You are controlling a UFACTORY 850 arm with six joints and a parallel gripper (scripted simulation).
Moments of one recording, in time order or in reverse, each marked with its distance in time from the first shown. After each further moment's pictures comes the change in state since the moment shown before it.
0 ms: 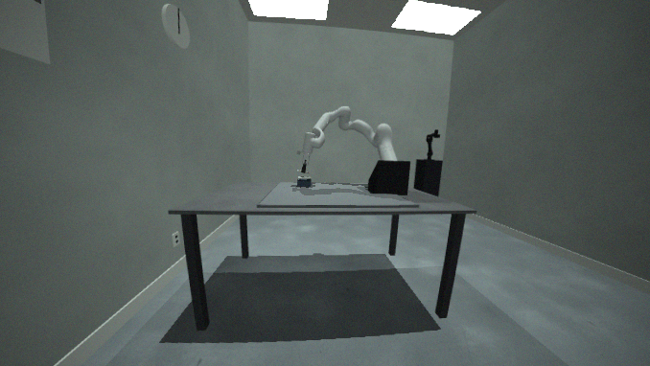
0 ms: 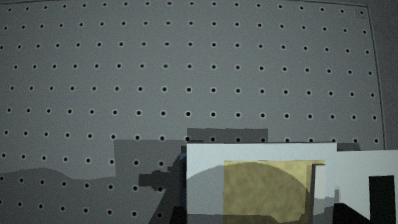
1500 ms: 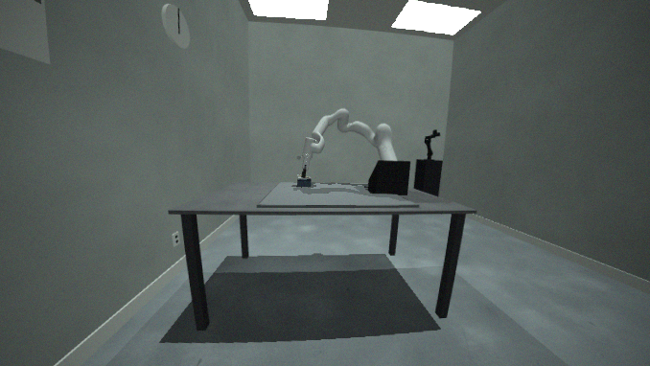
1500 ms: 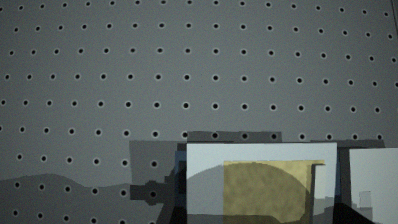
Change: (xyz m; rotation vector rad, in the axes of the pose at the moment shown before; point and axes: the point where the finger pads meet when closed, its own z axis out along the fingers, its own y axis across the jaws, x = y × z) arm -0.008 0.000 0.040 0.000 0.000 0.000
